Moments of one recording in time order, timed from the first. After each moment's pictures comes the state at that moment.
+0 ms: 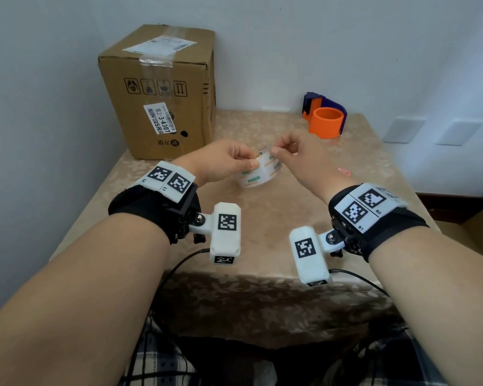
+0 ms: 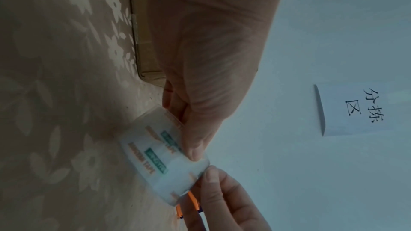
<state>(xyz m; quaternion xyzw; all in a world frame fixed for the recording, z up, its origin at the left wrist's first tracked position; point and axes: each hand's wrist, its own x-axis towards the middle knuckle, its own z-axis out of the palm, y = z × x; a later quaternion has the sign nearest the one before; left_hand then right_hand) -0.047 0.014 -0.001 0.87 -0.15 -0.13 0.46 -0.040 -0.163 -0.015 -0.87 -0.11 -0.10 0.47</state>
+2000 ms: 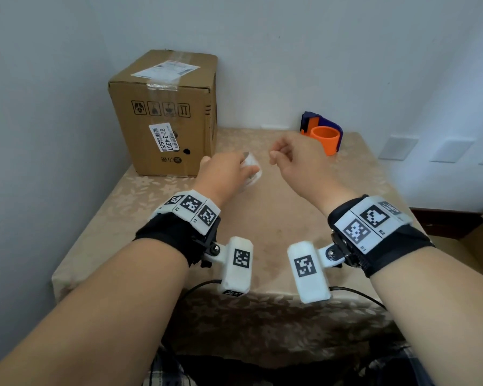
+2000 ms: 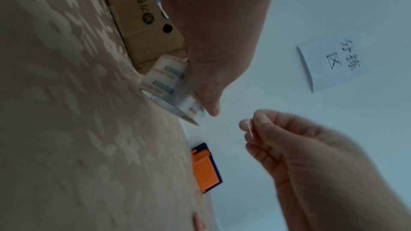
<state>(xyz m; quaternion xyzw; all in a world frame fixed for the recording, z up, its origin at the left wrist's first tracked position) -0.044 -0.006 -0.001 0.98 -0.05 0.07 0.20 -0.050 -0.153 0.016 -0.90 -0.15 -0.17 0.36</state>
